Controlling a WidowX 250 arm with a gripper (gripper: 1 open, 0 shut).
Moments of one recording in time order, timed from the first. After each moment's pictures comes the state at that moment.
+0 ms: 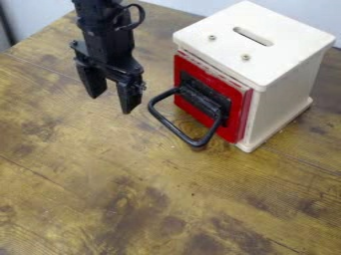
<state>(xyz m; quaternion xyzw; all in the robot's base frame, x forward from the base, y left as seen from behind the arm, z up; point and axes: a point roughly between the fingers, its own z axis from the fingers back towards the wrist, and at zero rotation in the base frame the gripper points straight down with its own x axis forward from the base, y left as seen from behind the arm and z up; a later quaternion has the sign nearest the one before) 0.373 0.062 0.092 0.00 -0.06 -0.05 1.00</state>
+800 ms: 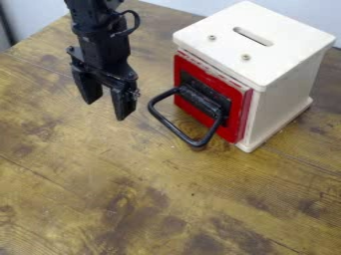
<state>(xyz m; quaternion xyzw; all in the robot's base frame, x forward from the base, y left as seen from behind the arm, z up) 0.365 0.064 0.087 -0.01 -0.04 -0.07 1.00</state>
